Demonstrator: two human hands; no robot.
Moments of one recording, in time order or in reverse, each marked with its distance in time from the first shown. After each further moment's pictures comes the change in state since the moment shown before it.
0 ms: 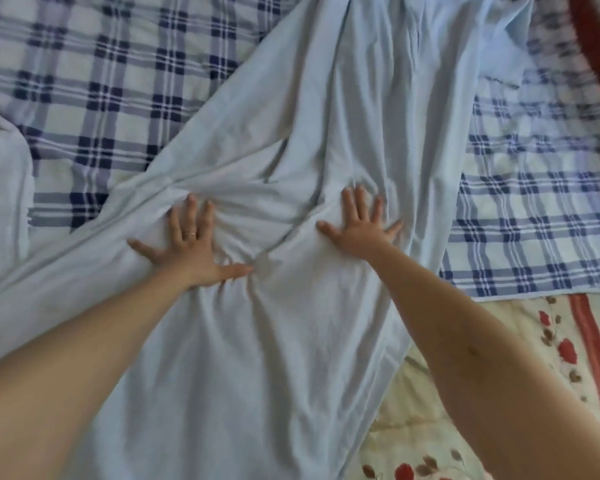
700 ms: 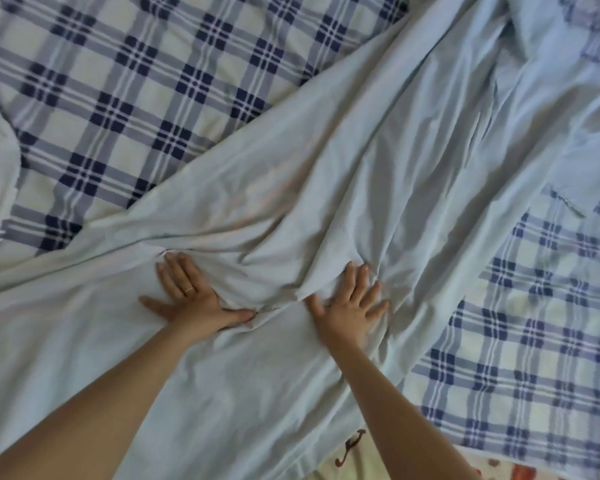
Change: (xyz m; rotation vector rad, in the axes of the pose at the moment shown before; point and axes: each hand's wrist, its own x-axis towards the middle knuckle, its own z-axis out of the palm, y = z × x) left_hand 0.034 0.106 -0.036 -0.464 -0.248 -0.570; right_hand 0.058 0.022 -0.026 0.142 0.058 -0.071
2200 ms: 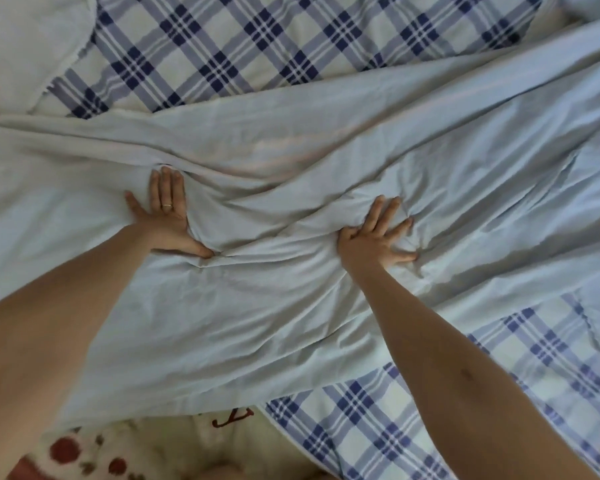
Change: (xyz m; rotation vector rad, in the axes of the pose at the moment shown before) left_hand -0.018 0.023 0.002 0.063 0.067 -0.091; right_hand 0.149 -0.007 -0.101 -0.459 -0.124 -0.263
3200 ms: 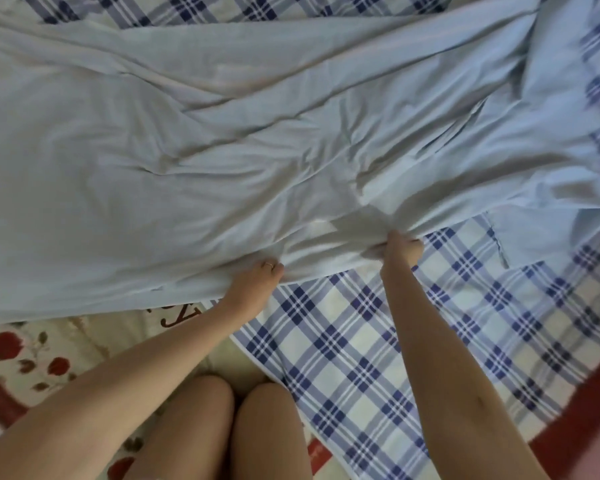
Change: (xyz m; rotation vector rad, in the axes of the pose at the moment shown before) left_hand -0.174 0.183 0.228 0.173 0.471 0.568; right_hand -0.068 0.214 0.007 1.228 0.153 0.458
